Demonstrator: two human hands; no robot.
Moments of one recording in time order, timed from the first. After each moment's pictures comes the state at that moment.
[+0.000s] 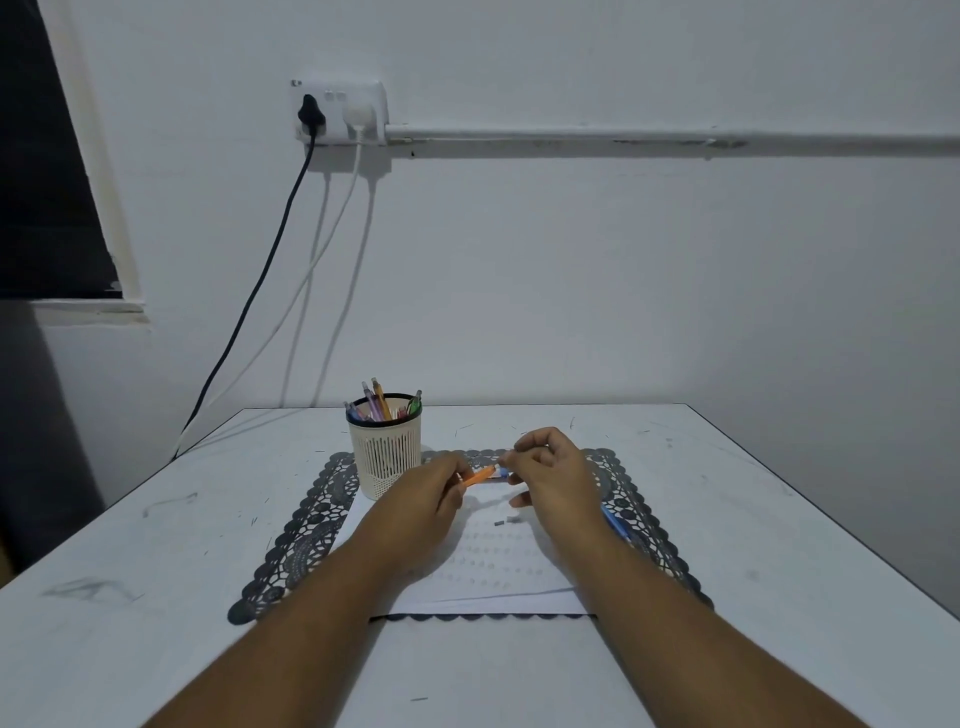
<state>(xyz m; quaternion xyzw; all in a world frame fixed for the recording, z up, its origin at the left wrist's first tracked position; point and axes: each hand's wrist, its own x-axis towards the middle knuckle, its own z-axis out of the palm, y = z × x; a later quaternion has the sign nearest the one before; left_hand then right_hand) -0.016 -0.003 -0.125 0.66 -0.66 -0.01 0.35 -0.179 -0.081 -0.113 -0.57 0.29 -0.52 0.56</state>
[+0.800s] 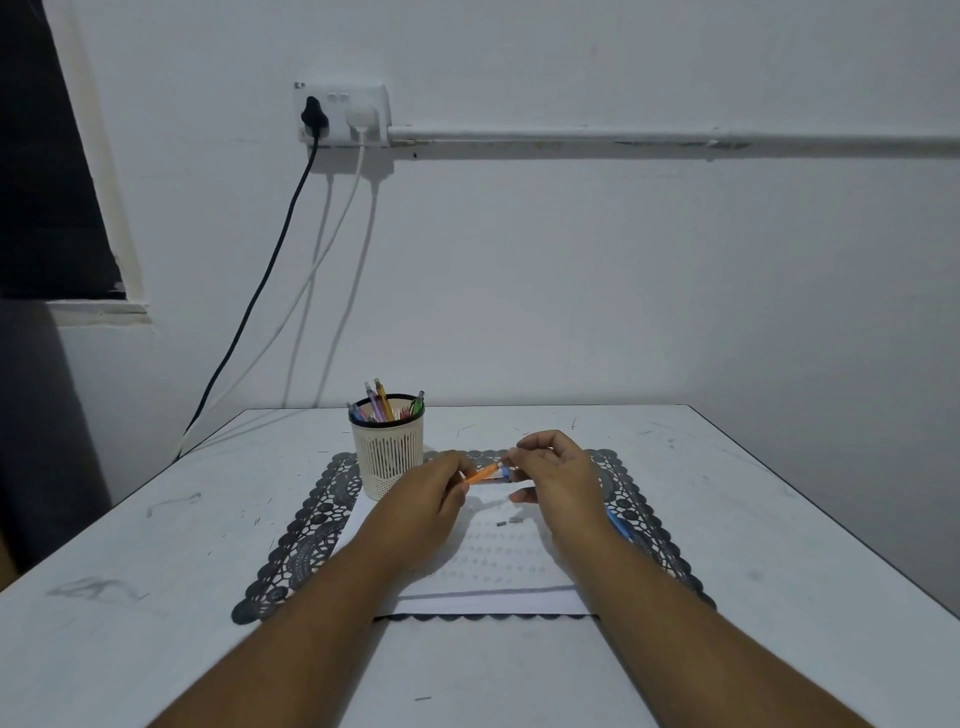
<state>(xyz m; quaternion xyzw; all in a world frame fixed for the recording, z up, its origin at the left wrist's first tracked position) -0.019 0.001 -0.120 0.66 -0.66 -0.01 0.35 -0.180 -0.078 -0.108 -0.54 0.31 -0.53 0.58</state>
